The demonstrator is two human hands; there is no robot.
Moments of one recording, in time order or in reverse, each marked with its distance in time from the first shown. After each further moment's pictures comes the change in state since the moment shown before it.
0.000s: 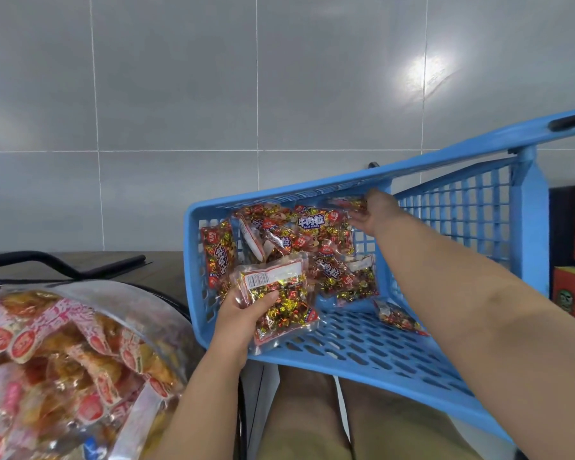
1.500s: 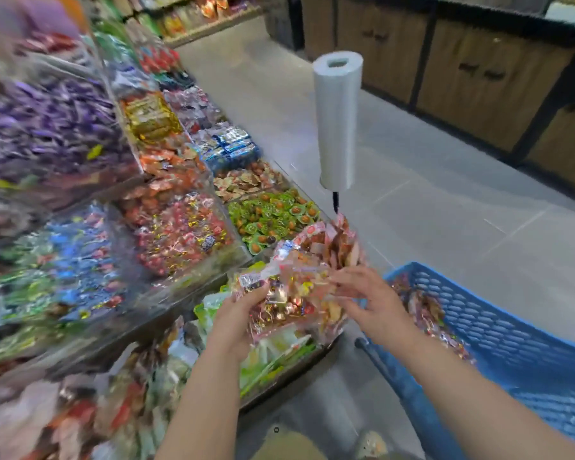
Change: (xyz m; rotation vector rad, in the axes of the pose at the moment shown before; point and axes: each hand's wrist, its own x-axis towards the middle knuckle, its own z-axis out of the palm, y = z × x) left_hand -0.367 -0.143 -0.121 -0.912 0.524 0.479; right_hand -0.418 0.213 -0.065 -1.117 -1.371 -1.752
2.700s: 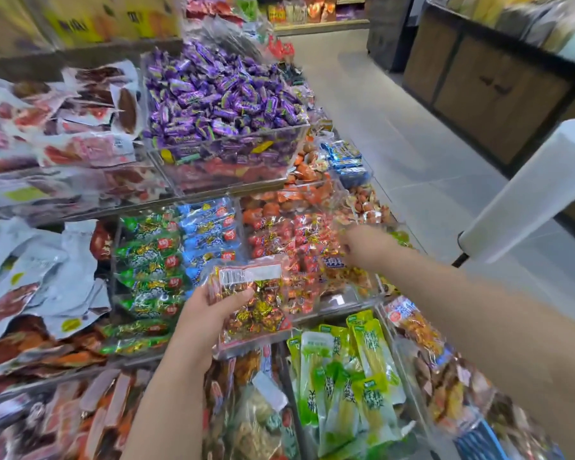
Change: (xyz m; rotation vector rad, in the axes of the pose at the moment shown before) left_hand 0.048 0.119 -0.255 0.022 0.291 0.265; right_hand 0.296 -0.100 0.224 -1.013 -0.683 -0.046
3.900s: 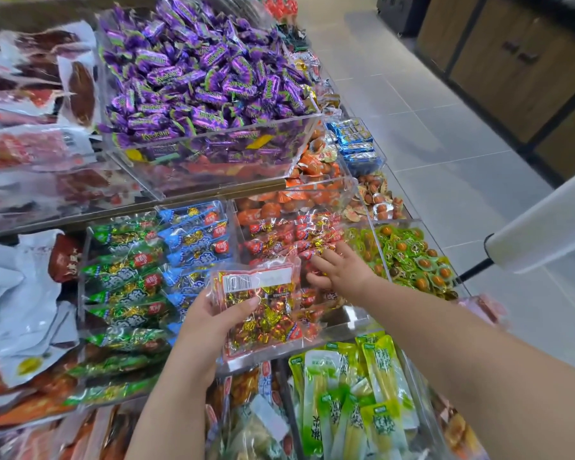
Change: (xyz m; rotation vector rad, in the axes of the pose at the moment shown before) left_hand 0.052 0.007 0.022 -0.086 -0.106 -0.033; right_hand 0.084 0.002 0.100 -0.792 -0.015 -0.434
